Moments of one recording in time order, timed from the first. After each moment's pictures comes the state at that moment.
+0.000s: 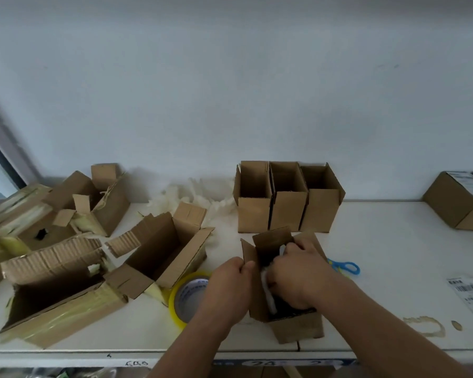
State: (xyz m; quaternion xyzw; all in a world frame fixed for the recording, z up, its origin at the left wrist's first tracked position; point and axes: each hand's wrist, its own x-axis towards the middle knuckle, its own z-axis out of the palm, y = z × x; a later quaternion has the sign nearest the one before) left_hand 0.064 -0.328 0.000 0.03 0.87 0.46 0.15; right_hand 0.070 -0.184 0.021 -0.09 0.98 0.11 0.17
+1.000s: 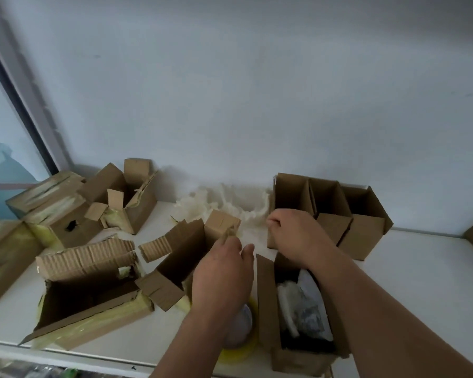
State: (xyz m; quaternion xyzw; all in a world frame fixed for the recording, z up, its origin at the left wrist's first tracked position) left_hand 0.010 -0.384 0.025 0.05 0.95 0.29 -0.06; right_hand -0.030 -0.238 0.056 0.01 0.98 -0.20 -0.01
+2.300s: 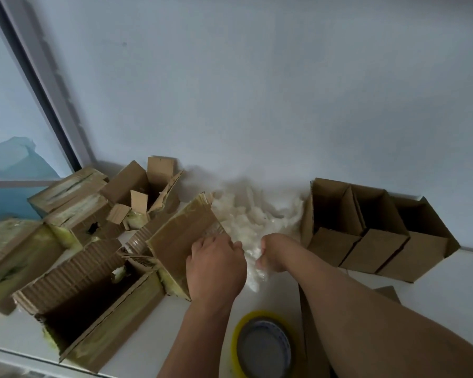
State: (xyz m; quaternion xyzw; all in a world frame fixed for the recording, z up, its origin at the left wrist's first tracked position) left_hand -0.059 -0.436 -0.009 -0.06 0.96 0.28 0.01; right_hand -0.126 -0.297 -0.022 0.04 0.96 -0.06 0.27
